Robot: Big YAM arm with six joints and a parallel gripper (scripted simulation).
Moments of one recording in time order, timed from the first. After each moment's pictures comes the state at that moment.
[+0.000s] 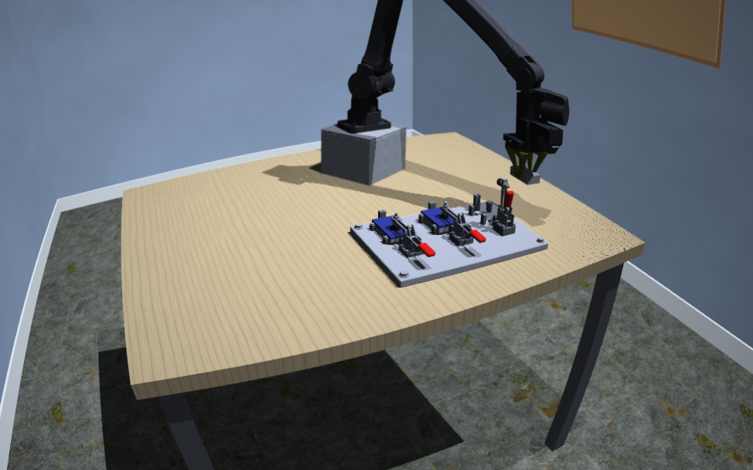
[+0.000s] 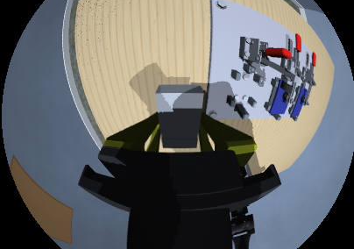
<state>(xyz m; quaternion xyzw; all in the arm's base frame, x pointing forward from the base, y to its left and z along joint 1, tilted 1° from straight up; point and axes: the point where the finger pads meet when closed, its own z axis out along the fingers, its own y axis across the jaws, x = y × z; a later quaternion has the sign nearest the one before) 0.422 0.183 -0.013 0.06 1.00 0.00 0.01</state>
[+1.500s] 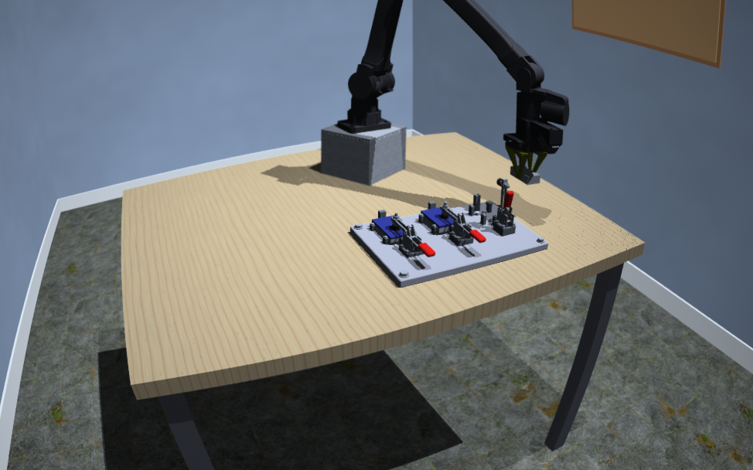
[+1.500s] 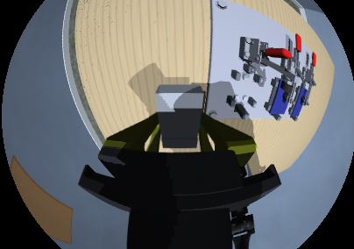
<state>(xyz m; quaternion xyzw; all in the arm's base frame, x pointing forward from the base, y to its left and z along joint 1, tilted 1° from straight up) 0.422 0.183 -0.013 0.06 1.00 0.00 0.01</state>
